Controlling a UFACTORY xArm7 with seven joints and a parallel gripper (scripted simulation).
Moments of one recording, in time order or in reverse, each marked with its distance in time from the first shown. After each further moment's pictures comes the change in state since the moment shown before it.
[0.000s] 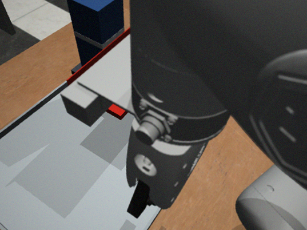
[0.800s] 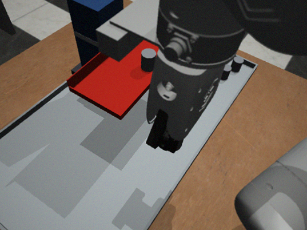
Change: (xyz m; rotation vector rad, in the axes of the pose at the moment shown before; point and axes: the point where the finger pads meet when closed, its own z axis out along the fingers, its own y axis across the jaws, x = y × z) arm 0.025 0.069 -0.005 0.004 0.016 0.008
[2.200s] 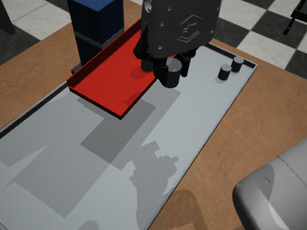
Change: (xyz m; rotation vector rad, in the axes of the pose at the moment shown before) arm 0.065 0.102 -0.003 -0.031 0.001 0.523
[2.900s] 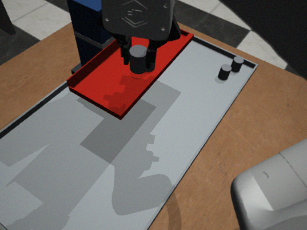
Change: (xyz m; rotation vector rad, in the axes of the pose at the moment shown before) arm 0.057 -0.033 0.005 0.007 -0.011 0.663
